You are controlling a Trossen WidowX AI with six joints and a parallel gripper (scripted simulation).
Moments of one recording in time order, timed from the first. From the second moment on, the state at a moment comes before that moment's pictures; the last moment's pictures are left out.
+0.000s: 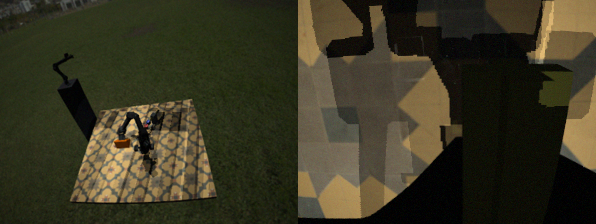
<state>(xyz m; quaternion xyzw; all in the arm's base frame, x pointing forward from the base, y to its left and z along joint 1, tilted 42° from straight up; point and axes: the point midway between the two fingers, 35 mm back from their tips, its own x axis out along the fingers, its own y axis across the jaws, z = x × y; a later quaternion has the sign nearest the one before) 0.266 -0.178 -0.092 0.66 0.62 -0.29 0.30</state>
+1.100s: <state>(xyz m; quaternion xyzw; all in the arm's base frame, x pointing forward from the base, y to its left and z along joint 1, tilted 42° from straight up) 0.267 -0.143 -0.063 0.66 0.62 -0.29 0.30</state>
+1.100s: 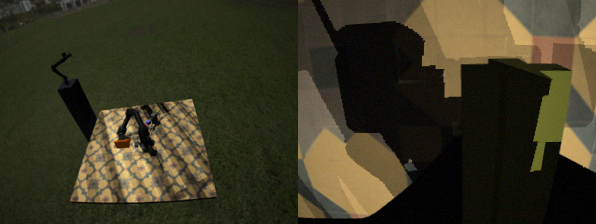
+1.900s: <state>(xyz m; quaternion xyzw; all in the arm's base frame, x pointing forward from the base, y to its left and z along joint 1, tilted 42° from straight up) 0.267 -0.124 -0.047 0.66 0.62 -0.29 0.30</state>
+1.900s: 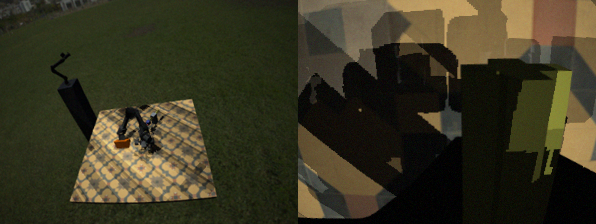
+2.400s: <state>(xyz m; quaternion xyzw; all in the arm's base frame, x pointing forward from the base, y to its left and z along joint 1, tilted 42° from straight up) 0.267 -0.124 -0.047 0.66 0.62 -0.29 0.30</state>
